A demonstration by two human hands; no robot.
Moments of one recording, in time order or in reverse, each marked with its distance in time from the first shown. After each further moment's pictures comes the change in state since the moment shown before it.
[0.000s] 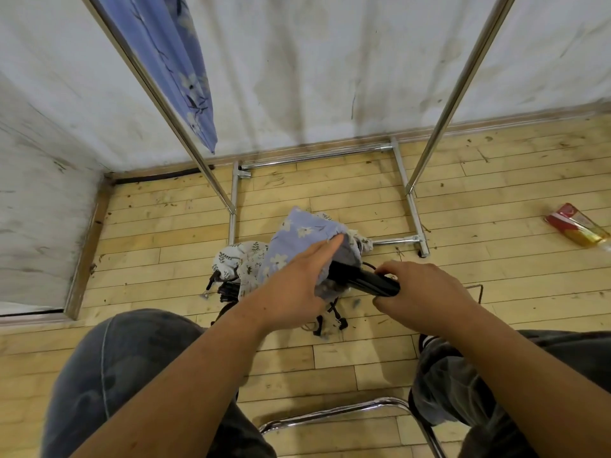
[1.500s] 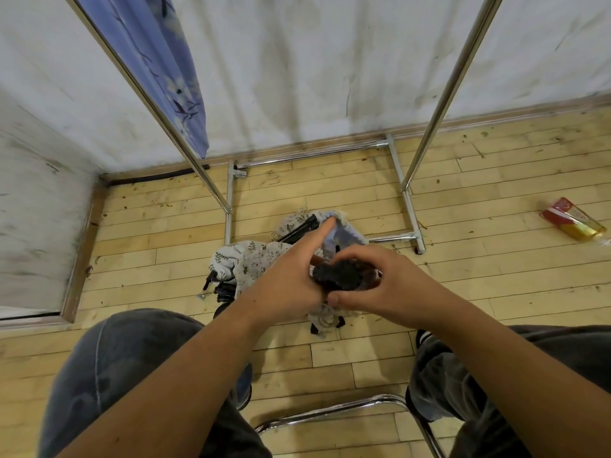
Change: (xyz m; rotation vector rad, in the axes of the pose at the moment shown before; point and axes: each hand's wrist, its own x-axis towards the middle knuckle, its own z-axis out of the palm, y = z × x) left_hand 0.001 0.016 -0.005 -0.215 0.100 -0.038; right_hand -0.007 -0.021 -0.014 0.654 -0.052 -0.292
